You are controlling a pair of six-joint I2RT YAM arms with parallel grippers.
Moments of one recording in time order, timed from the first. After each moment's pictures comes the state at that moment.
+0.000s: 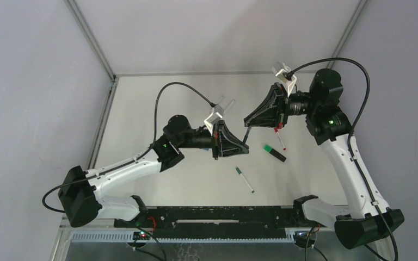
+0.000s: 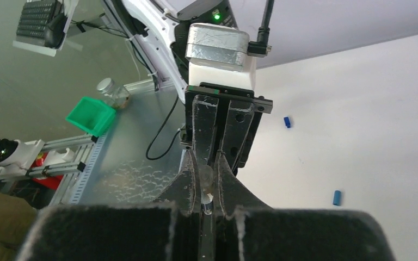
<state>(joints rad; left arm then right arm) -0.91 1.27 0.91 0.51 0.74 -0.49 0.26 1.12 1.31 -0.18 -1.41 0.31</state>
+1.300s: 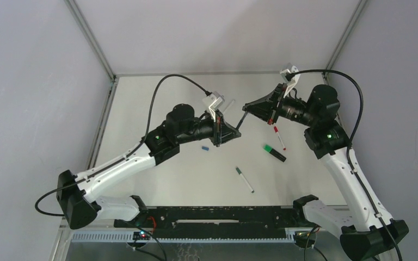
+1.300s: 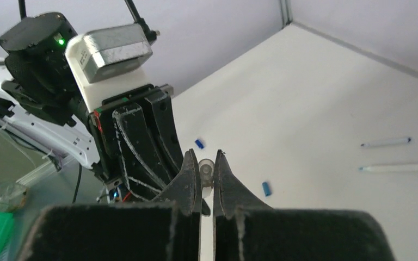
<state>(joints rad) -0.89 1.26 1.11 0.01 0.35 -0.42 0.32 0.99 1.14 -0.15 -0.80 0.34</state>
